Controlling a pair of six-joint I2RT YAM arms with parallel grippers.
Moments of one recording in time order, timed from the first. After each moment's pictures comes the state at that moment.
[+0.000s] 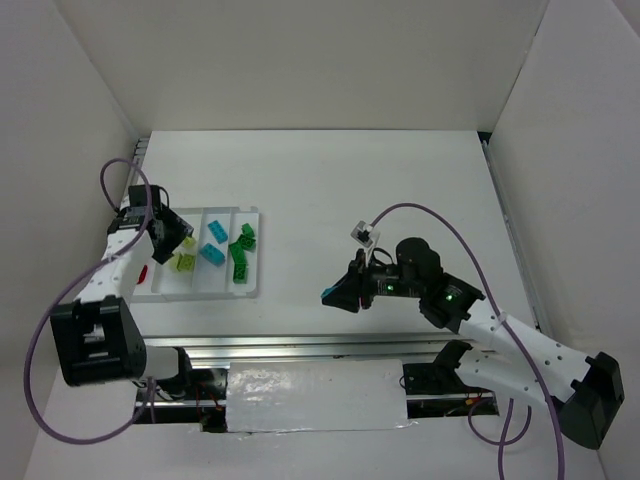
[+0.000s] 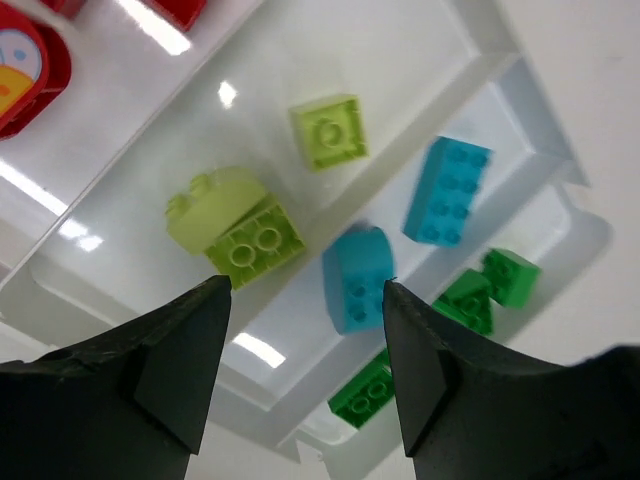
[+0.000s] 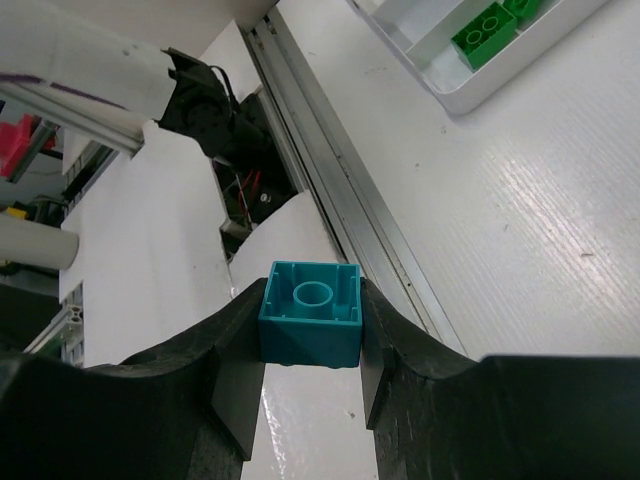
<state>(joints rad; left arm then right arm) 0.17 1.39 0.96 -0.60 -0.13 -0.77 0.77 0.83 0.61 -0.08 -0.54 0.47</state>
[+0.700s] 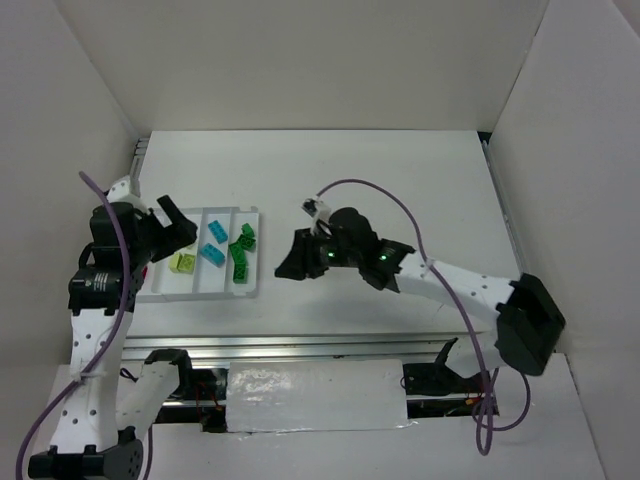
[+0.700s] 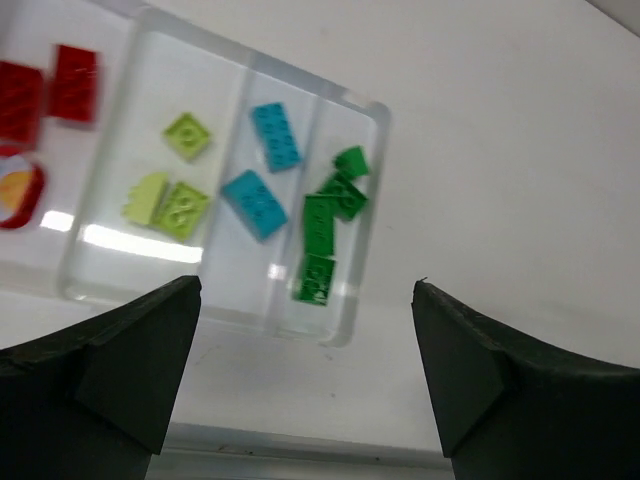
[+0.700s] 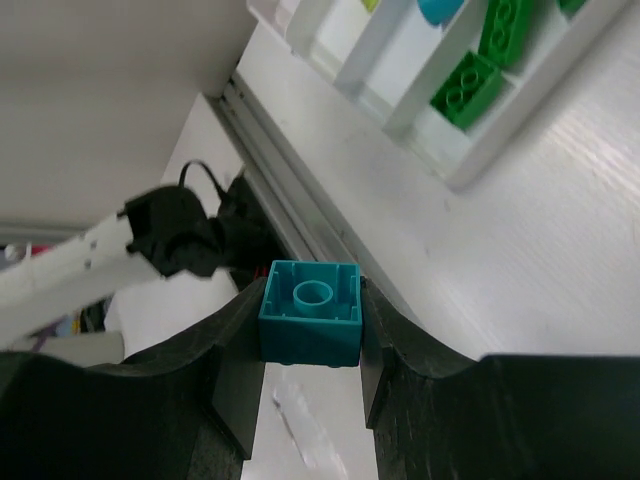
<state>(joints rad) 0.05 0.81 1.05 -0.78 0.06 -0.44 0.86 1.34 0.90 0.02 -0.38 0.70</state>
